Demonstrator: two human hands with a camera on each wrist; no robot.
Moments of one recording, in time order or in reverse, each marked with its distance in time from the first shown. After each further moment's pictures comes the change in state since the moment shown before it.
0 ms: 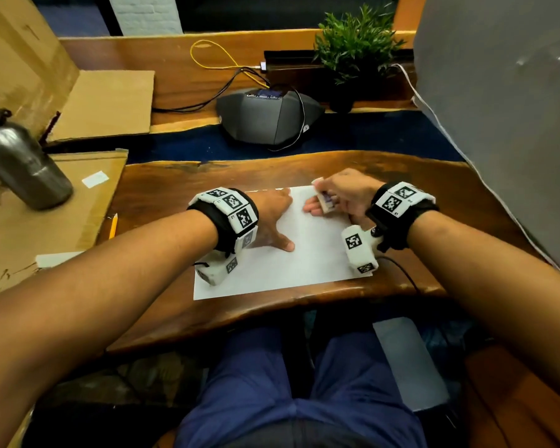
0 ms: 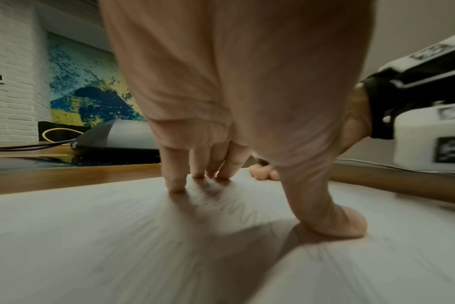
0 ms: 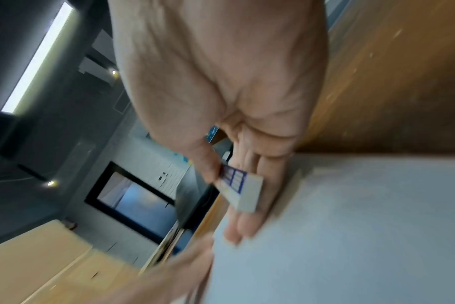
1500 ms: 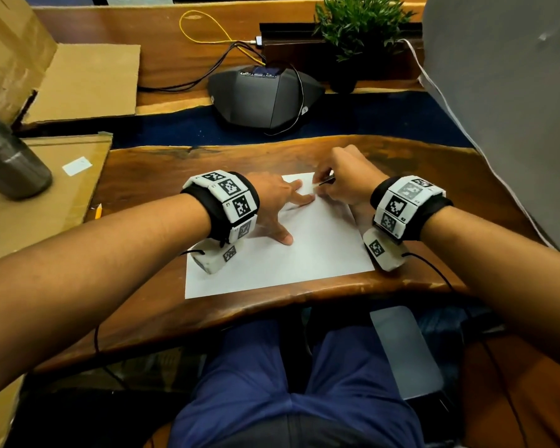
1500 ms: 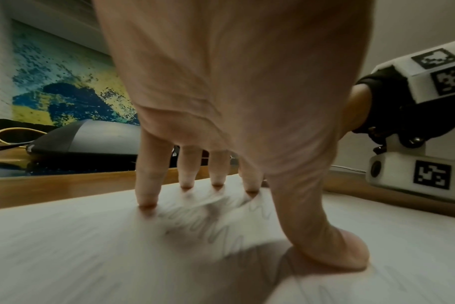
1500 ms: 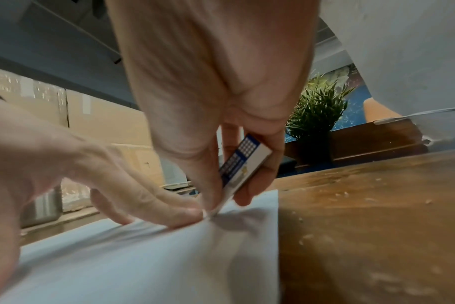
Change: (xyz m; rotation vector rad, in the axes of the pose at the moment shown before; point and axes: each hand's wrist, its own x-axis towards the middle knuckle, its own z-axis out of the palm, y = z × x) left_hand 0.006 0.010 -0.020 0.162 -0.102 0.176; right_hand 0.013 0.003 -0.011 -1.227 0.207 -0.575
